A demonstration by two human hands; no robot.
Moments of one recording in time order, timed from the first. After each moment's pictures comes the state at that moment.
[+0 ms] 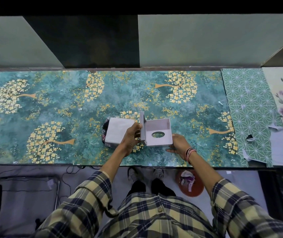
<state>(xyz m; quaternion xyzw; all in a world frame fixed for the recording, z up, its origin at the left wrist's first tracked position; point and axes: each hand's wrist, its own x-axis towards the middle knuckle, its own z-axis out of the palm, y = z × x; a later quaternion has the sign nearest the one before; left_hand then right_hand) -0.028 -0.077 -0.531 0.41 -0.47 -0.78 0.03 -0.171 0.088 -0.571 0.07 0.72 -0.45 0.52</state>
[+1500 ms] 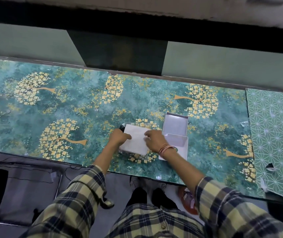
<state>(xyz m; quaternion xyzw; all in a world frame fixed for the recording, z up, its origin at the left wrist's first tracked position) 0.013 -0.191 -0.566 0.62 -0.60 -0.50 -0.09 -0.118 -0.064 -0.545 -0.38 0.82 -0.17 0.39</state>
